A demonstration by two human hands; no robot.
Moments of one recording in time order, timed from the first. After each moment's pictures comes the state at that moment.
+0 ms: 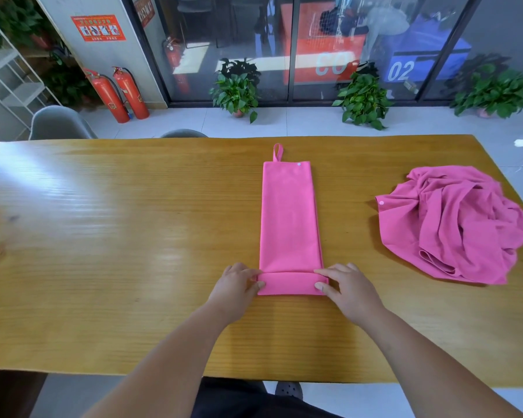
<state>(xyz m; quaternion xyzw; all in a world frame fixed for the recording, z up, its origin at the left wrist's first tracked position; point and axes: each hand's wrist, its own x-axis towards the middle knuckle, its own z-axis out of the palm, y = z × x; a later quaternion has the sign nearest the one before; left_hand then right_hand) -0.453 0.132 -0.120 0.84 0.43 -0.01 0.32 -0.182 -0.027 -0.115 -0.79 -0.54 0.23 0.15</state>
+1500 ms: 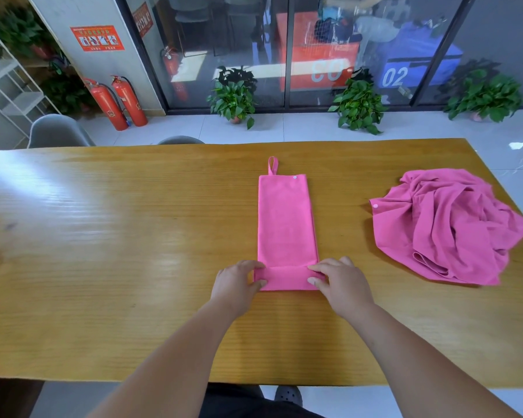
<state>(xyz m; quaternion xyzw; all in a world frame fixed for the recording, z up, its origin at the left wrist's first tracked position) -0.428 0.130 -0.096 0.82 0.47 0.03 0.32 -0.186 -0.009 -0.102 -0.81 -0.55 0.16 0.11</state>
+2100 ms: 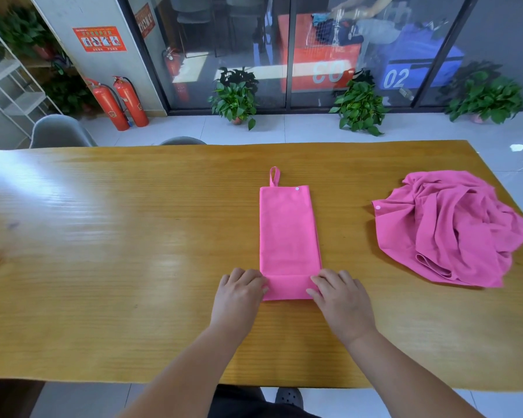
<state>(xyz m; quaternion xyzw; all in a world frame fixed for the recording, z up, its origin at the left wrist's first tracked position) -0.446 0.102 -0.126 0.92 0.35 0.16 0.06 -0.211 -0.036 -0.130 -0.78 -0.61 -0.06 0.15</state>
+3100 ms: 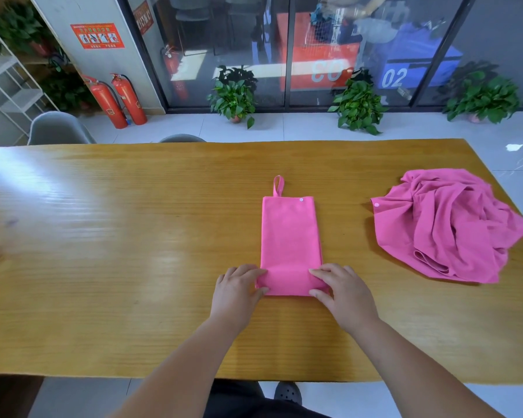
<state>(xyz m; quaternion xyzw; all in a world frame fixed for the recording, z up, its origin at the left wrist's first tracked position) -0.448 0.104 -0.109 0.87 0.43 0.08 0.22 -0.199 -0.038 -0.115 -0.79 -0.58 0.11 0.17</state>
